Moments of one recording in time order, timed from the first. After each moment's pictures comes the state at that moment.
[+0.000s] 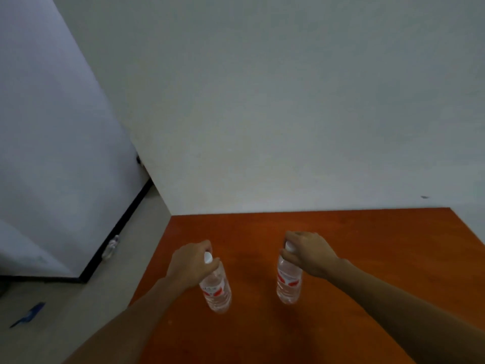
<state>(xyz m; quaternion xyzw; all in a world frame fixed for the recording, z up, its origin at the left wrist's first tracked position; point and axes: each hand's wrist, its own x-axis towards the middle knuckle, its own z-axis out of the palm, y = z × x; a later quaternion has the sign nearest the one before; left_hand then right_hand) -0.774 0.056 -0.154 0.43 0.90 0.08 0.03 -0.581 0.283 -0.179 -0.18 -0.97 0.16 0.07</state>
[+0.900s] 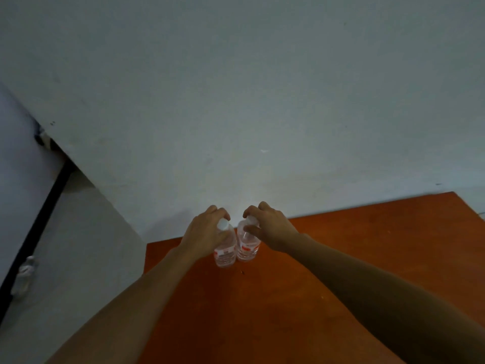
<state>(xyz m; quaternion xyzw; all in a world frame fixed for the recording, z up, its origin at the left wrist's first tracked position) -1.082 0.198 -0.215 0.57 0.78 0.22 0.17 -0.924 0.308 -0.216 -0.33 -0.91 0.24 0.03</state>
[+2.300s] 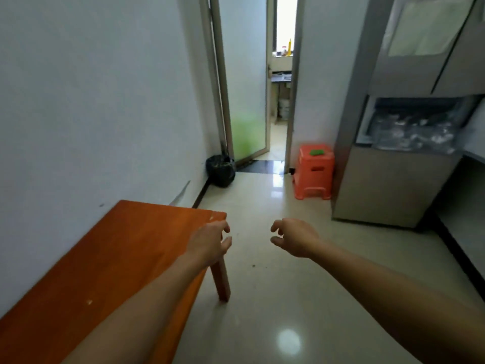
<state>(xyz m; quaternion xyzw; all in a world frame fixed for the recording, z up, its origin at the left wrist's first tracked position) -0.294 0.155 -0.145 0.92 0.34 0.11 0.14 -0.102 0.024 -0.143 -0.82 -0.54 0.14 0.09</state>
